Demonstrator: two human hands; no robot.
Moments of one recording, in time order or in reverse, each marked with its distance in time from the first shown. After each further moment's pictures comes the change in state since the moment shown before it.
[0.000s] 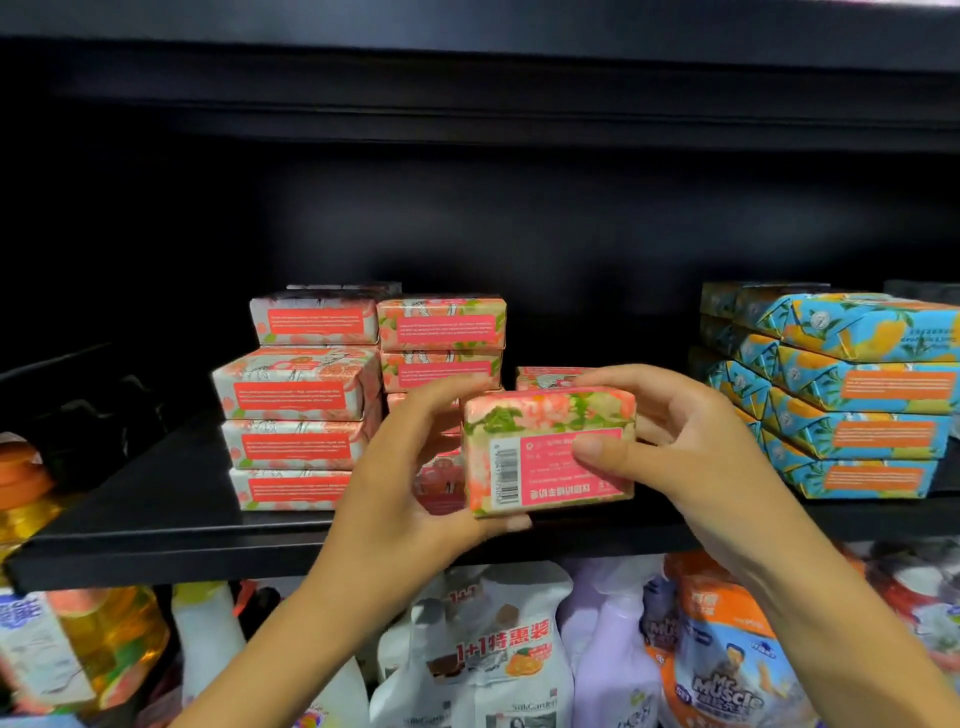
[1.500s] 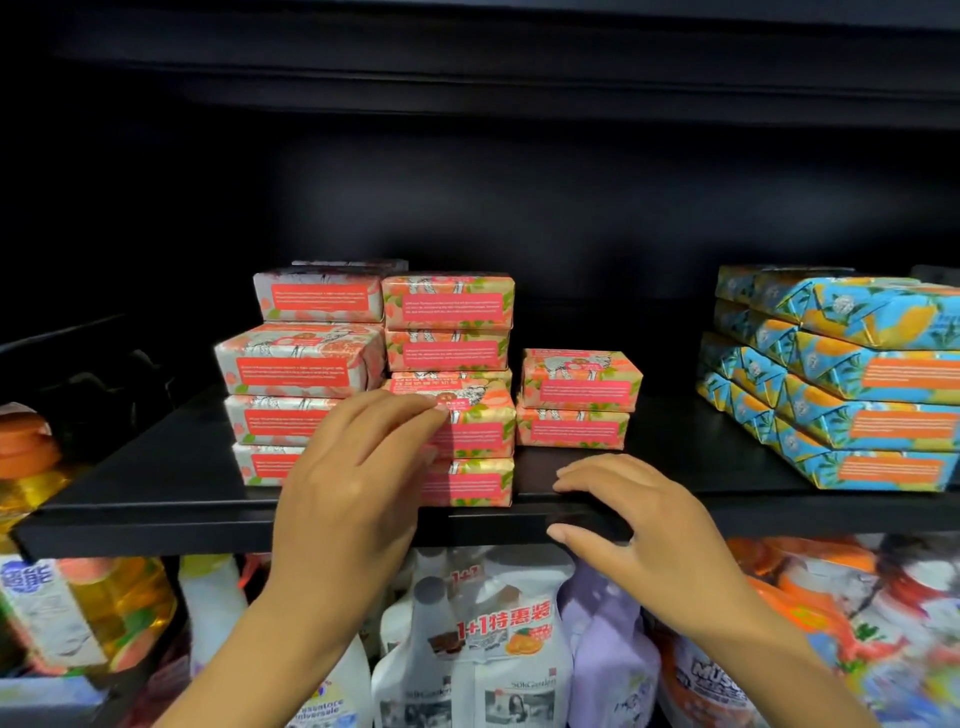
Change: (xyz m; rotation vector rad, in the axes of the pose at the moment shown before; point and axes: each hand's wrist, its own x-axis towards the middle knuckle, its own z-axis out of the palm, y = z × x) left_hand -0.017 -0.024 -0.012 0.864 0.208 0.256; right_hand -0.028 0.076 0.001 -0.915 -0.054 -0.240
